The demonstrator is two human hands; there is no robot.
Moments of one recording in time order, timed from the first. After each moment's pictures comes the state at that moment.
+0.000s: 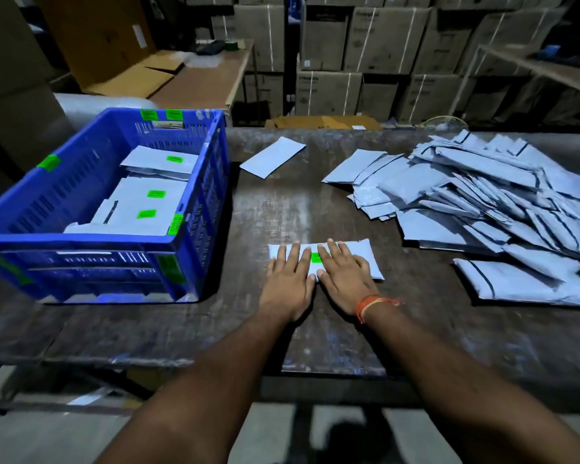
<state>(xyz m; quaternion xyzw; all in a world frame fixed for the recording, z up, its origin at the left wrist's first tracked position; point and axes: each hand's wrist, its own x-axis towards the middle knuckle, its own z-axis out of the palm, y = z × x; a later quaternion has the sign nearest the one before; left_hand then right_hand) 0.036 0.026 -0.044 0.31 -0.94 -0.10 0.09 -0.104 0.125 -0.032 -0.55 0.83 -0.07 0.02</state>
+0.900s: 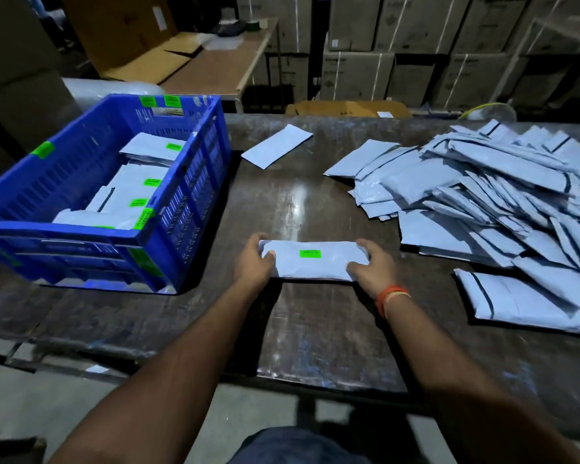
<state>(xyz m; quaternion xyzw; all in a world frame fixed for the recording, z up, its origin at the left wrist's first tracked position) 0.019 0.001 -0.018 0.51 -0.72 -0.41 0.24 -0.187 0.144 -0.027 -0.29 0.82 -0.43 0.23</state>
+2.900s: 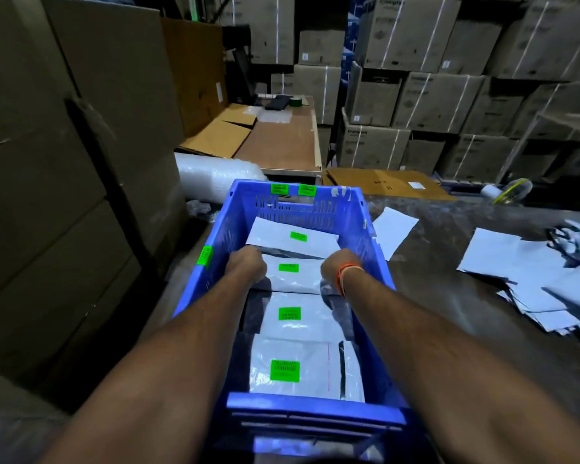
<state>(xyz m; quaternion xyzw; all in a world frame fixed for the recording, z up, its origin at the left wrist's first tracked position) 0.204 -0.429 0.066 0.57 -0.77 -0.28 0.06 0.065 -0.300 0.099 -0.38 0.90 -0.16 0.16</state>
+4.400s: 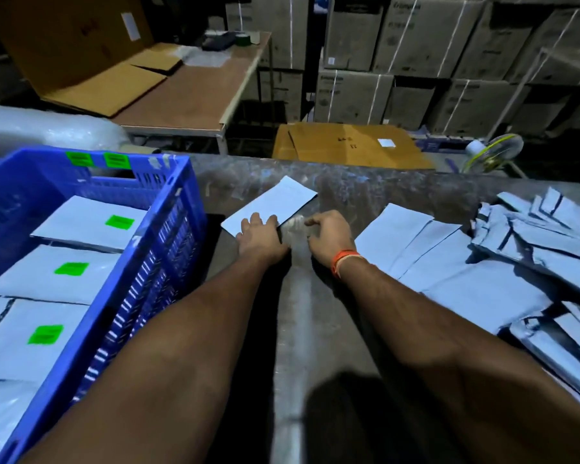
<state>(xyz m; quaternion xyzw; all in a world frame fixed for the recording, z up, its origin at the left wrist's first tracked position) -0.191 -0.308 -0.009 0.50 -0.85 -0.14 0.03 -0.313 -0.202 0.020 -0.46 0.83 -0.28 0.10</state>
